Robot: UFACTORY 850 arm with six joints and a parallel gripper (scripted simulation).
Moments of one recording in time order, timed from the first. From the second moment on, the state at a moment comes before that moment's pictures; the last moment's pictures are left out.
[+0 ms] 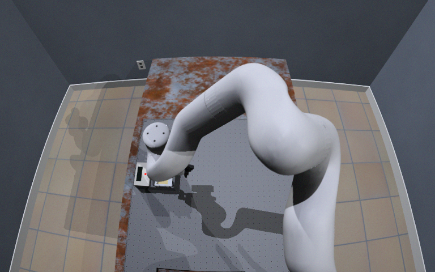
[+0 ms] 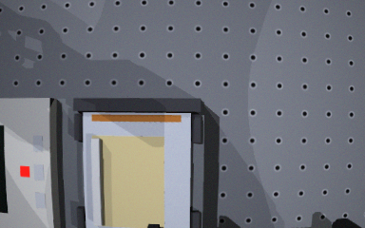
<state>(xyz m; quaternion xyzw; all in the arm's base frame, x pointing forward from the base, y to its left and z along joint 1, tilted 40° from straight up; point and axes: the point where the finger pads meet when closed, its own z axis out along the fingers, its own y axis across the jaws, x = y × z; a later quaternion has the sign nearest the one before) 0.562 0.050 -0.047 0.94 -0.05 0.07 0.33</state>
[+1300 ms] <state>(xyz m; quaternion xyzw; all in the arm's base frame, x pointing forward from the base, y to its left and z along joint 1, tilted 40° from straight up) 0.514 -0.016 0.063 0.94 -0.05 0.07 0.33</state>
